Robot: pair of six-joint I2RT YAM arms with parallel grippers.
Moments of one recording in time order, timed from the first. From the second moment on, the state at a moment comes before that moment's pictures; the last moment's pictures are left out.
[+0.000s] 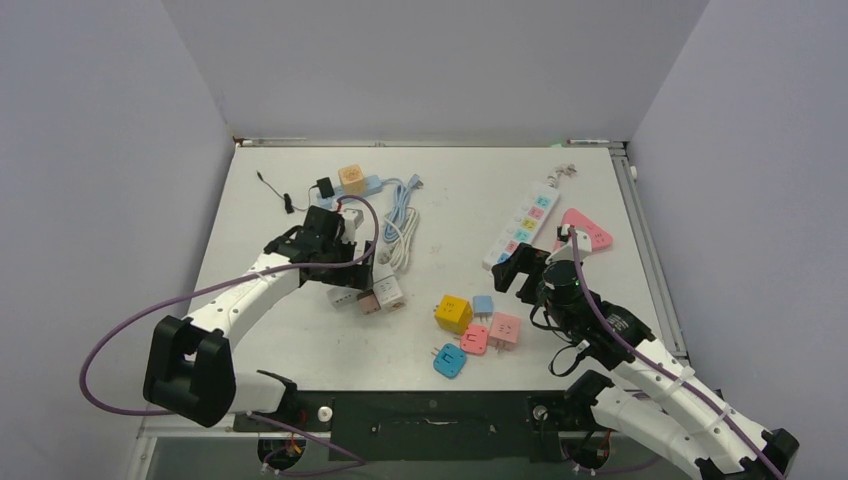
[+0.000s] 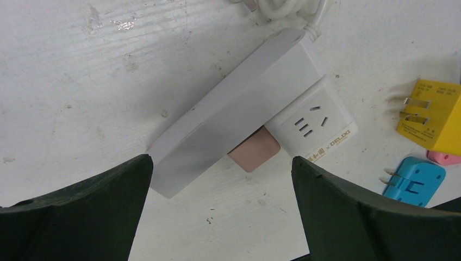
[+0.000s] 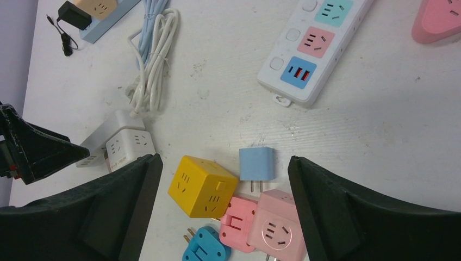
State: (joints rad) left arm -0.38 1.34 0.90 -0.59 0.11 -0.21; right arm 0.70 0.70 0.67 -0.49 0.36 0.74
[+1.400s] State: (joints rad) left arm -0.55 1.51 0.94 -0.64 -0.01 -0.20; right arm 0.70 0.76 0.66 -0.45 0.36 0.74
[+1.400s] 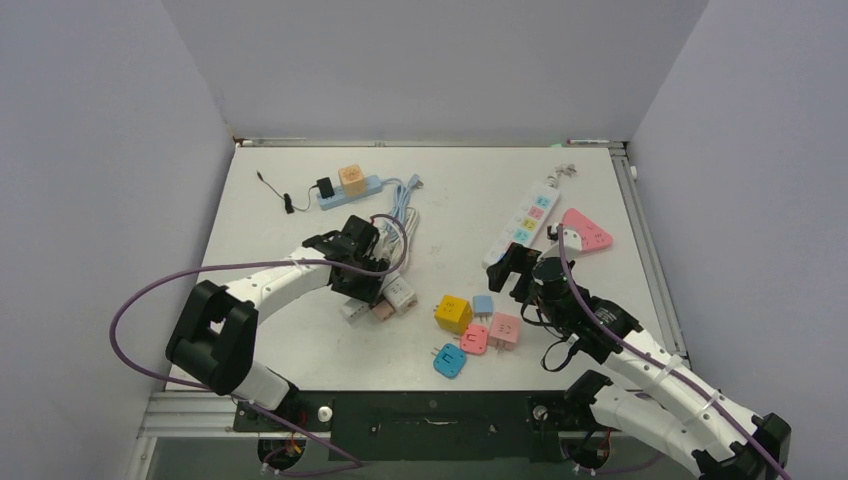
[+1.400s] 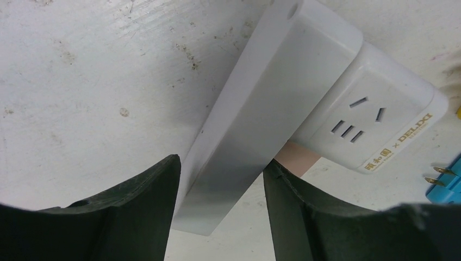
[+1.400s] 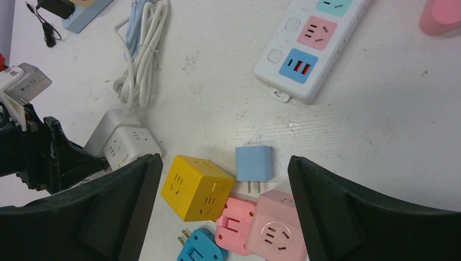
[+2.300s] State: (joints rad) left arm -0.53 1.36 0.91 -0.52 0.18 -0.32; right arm 0.80 0.81 0.66 -0.30 0.28 0.78
